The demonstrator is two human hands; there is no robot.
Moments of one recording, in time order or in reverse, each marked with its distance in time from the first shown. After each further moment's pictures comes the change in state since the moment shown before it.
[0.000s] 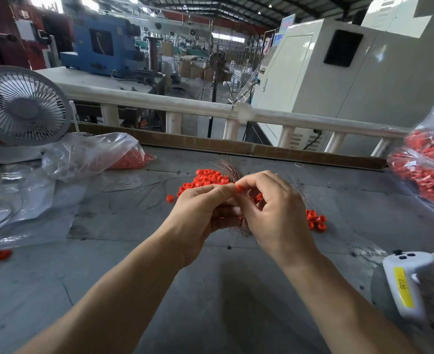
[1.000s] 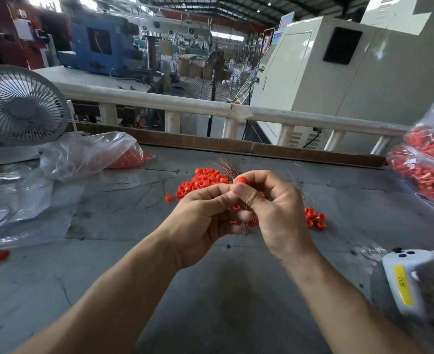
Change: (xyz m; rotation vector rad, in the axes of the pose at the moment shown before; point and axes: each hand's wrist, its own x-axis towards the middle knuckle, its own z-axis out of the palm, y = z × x) left_hand -0.006 0.002 0.004 -0.163 -0.204 -0.060; right_hand -0.001 -0.002 0.004 0.752 -0.019 0.418
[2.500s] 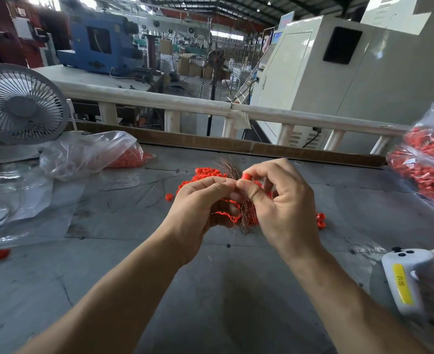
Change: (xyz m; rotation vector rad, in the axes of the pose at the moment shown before) left_hand -0.002 0.007 0.004 0.209 0.158 0.149; right_hand 0.007 -0.003 -0.009 -0.592 0.119 -0.471
